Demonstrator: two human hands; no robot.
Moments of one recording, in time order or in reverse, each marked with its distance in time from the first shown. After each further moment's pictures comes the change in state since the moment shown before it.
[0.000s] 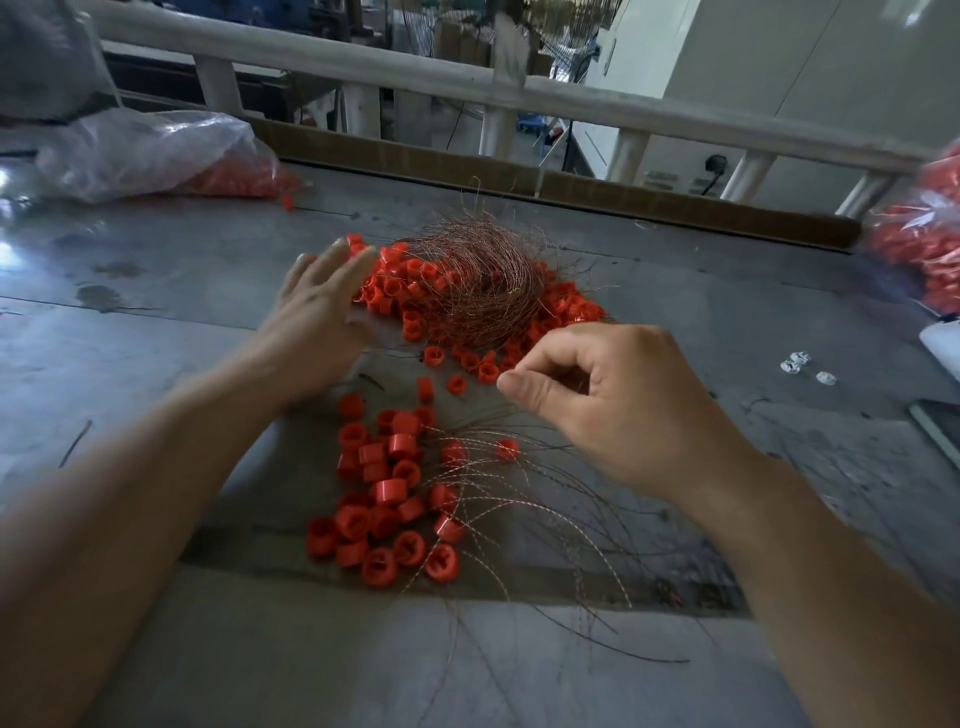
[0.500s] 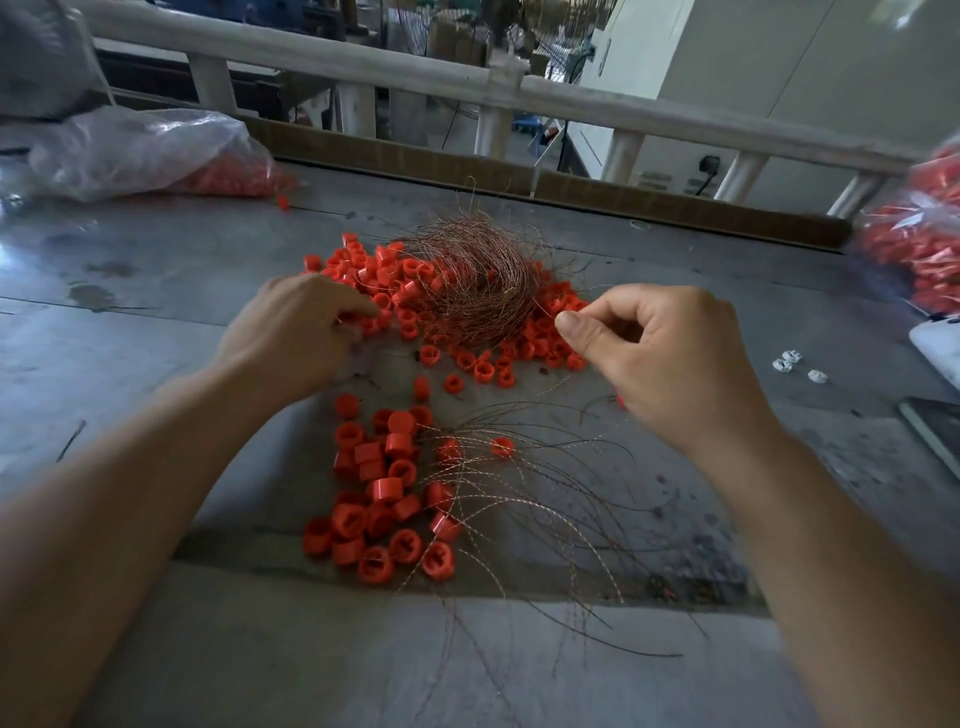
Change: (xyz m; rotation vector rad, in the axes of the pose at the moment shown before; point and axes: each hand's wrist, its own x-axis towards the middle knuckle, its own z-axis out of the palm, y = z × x) left_hand -0.013 0.002 -0.010 0.055 0.166 0.120; right_hand 0.009 0.019 -0.011 -0.020 0.289 0.139
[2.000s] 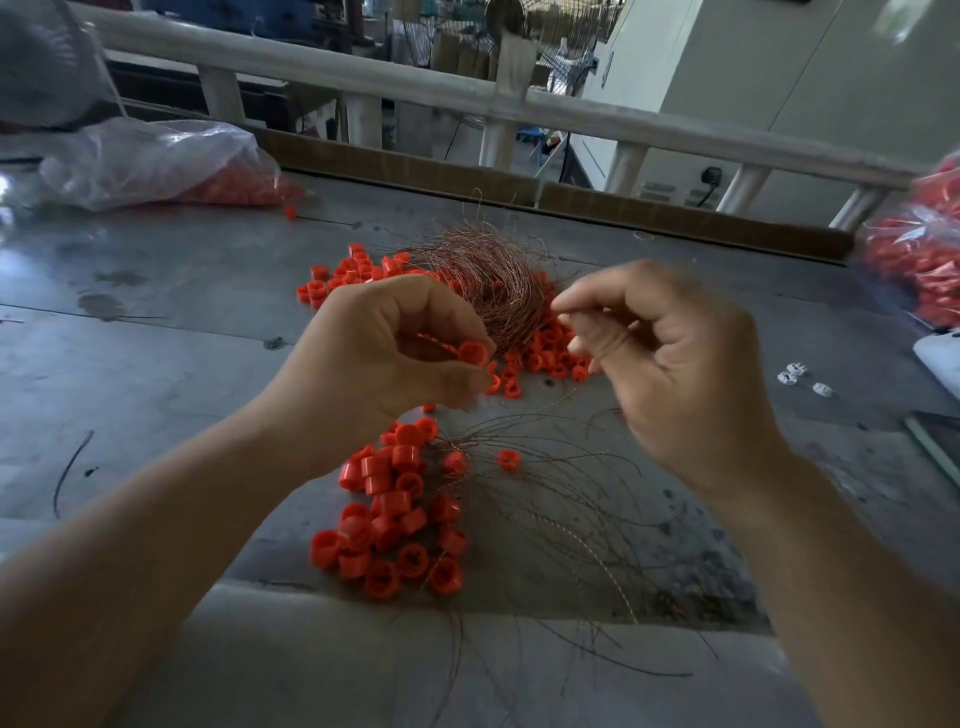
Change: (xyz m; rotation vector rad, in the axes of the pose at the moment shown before) left_hand -0.029 0.064 -0.024 -1.064 -0.211 0.039; right_hand -0.001 -0.011 -0.002 0.198 0.092 -0.415
